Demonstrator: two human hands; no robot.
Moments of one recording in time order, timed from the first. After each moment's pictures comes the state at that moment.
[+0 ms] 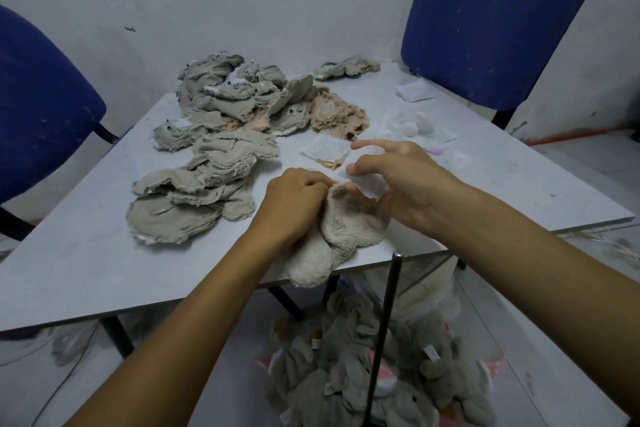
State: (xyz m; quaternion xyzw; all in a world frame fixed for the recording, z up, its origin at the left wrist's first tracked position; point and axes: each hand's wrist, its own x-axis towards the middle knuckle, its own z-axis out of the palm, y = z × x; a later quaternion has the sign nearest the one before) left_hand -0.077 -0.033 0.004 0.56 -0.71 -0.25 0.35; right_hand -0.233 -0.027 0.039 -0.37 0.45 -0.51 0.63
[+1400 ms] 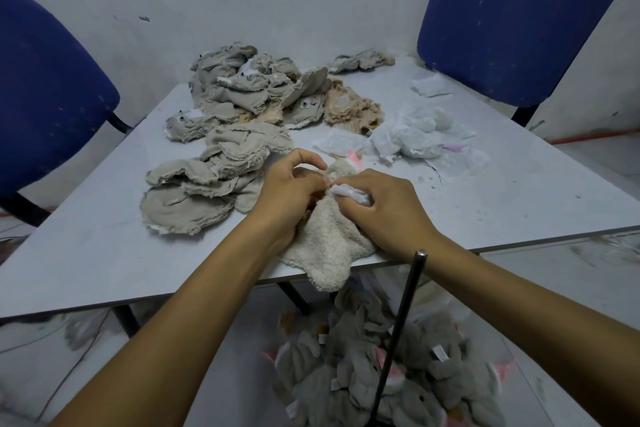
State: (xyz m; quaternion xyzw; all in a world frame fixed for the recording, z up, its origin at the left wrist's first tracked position) left_hand -0.063 -0.036 0.001 0.51 -0.50 -0.49 0.51; right_hand -0.218 -0.030 -0.025 -0.76 0.49 -0.39 0.20
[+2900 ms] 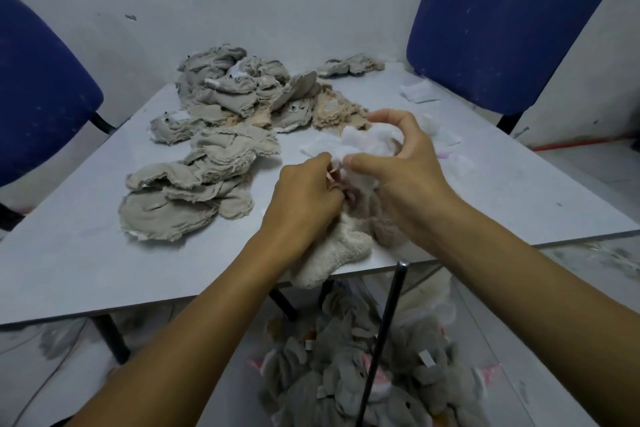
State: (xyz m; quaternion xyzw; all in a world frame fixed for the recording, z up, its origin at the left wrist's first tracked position) left_hand -0.093 -0.043 0.002 0.59 -0.74 -0.09 0.31; right_hand -0.232 -0.032 0.021 -0.51 0.42 -0.60 0.46
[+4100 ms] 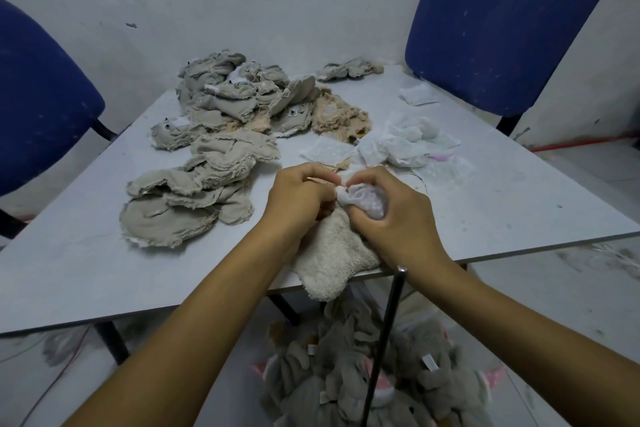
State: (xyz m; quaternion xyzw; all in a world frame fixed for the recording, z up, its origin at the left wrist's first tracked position) left_hand -0.090 -0.040 0.004 0.56 -0.51 -0.45 0.47; right_hand -0.237 -0.020 -0.030 -0.70 0.50 -0.50 0.16
